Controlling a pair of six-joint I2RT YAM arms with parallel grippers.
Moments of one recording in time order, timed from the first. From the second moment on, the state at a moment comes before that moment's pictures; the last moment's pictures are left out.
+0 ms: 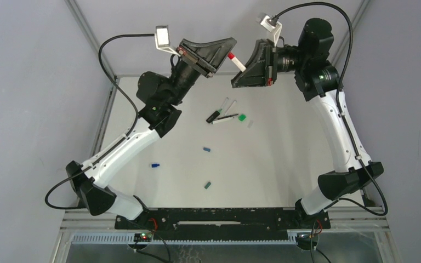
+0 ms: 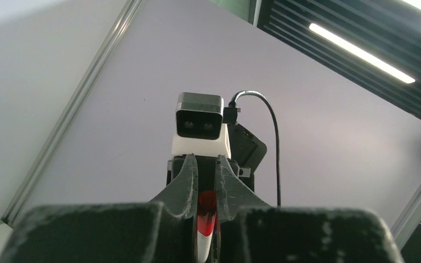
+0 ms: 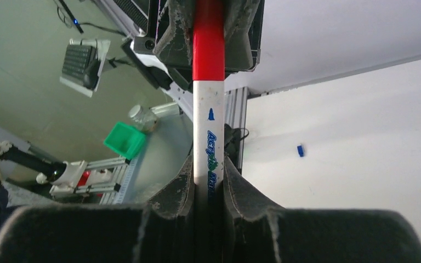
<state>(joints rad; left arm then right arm) -0.78 1.48 1.55 0.57 0.15 -0.85 0.33 1.57 1.99 -0.28 -1.38 0.56</state>
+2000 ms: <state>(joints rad) -0.61 0.90 0.74 0.28 0.06 -0.78 0.02 1.28 1.18 -0.66 -0.81 -0.20</state>
